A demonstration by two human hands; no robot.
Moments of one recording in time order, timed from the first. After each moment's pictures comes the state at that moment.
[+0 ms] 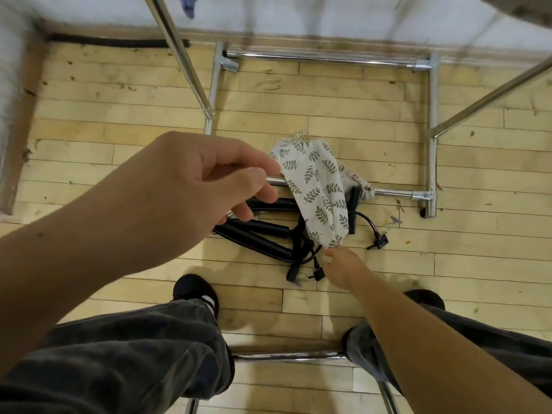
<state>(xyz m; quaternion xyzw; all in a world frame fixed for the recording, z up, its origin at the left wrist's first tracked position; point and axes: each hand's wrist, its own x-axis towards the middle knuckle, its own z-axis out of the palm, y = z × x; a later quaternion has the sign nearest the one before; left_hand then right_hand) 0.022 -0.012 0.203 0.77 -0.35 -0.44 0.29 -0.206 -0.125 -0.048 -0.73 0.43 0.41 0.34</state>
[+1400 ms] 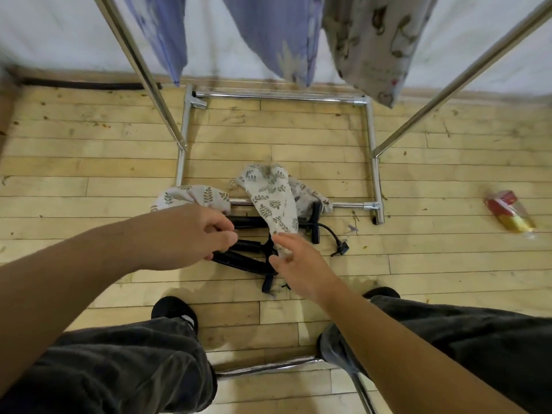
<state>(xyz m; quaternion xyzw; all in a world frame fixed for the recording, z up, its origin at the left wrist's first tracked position) 0.021 -0.003 0.169 0.75 -0.39 -0.54 0.02 -0.195 -0.099 0.052 -0.75 0.41 0.16 0.50</state>
